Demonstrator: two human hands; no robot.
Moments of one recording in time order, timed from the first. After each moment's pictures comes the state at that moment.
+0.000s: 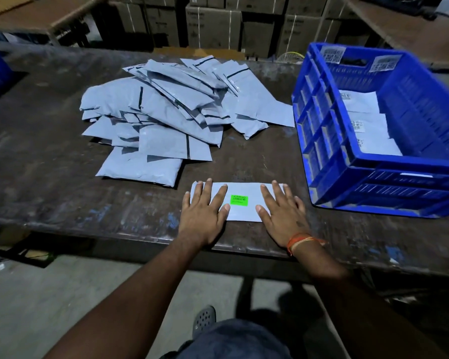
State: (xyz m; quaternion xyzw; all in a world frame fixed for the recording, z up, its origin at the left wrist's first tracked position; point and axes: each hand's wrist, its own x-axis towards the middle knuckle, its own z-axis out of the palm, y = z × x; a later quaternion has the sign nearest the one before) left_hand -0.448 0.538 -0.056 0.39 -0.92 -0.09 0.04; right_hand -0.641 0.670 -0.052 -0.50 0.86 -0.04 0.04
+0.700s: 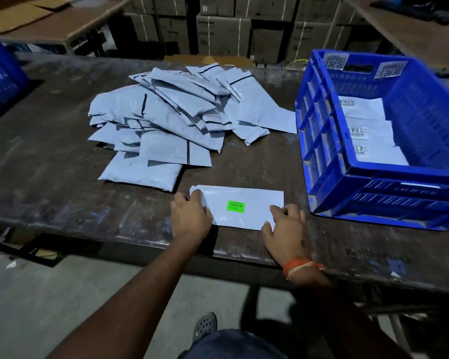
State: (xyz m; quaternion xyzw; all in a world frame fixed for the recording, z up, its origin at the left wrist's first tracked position) left_hand -0.454 0.543 -0.023 0.58 -0.79 -0.17 0.11; right_hand -0.626 0.690 -0.044 -0.43 0.88 -0.18 -0.01
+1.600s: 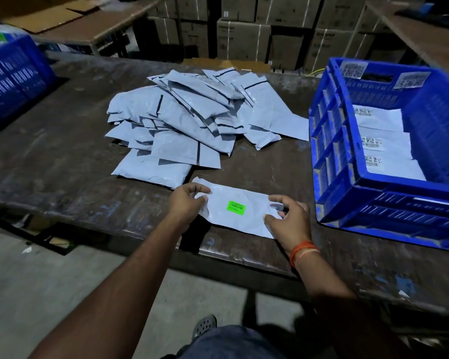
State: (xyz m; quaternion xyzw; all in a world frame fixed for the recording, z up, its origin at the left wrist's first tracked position) left_hand -0.441 0.503 -0.018 0.53 -0.63 -0.49 0.28; right_hand -0.640 0.664 -0.020 -0.33 0.79 -0.47 0.21
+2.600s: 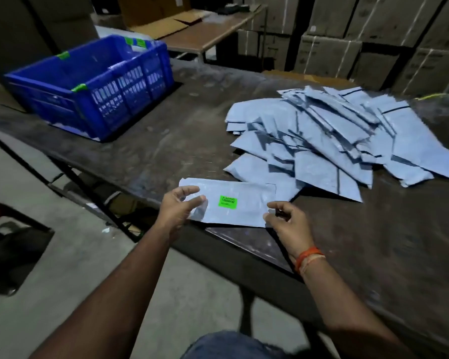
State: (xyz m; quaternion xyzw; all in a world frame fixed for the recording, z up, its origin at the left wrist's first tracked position) left_hand -0.121 0.350 -0.017 0.54 -0.45 -0.55 0.44; right_hand -0.368 0.462 -0.018 -0.36 0.67 -0.52 0.38
